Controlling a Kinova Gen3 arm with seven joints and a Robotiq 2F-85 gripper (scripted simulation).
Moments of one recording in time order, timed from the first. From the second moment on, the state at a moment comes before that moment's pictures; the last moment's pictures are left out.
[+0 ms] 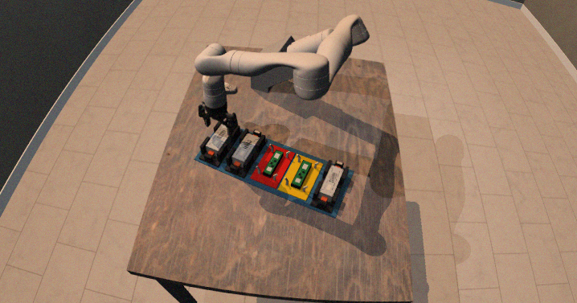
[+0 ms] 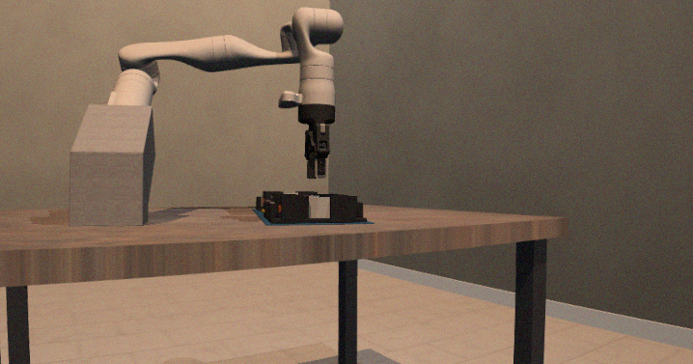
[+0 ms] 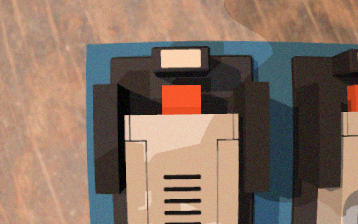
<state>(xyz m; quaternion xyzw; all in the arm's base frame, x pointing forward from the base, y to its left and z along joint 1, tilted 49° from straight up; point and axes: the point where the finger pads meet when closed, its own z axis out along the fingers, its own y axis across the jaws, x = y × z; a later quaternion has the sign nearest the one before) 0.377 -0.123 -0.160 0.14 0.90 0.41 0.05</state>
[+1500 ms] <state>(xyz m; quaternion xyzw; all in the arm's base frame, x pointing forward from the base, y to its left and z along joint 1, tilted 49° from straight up) 0.383 -0.104 -0.176 0.14 0.90 0.41 0.05</state>
